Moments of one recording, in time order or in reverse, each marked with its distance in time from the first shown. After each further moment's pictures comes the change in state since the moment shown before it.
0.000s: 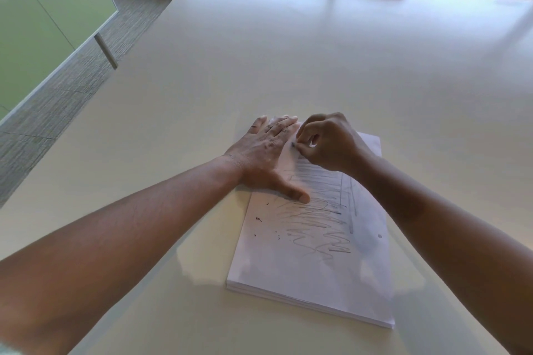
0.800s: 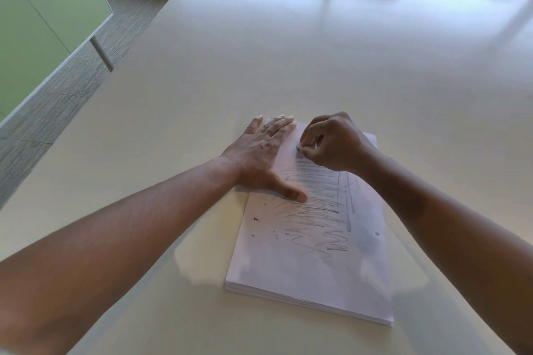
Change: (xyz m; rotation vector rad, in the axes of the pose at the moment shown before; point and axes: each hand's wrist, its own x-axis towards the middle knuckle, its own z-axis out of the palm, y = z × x) left_hand 0.001 0.001 0.000 0.006 -0.022 -0.018; right_hand -0.008 -0.001 -0.012 0.008 -0.036 0.087
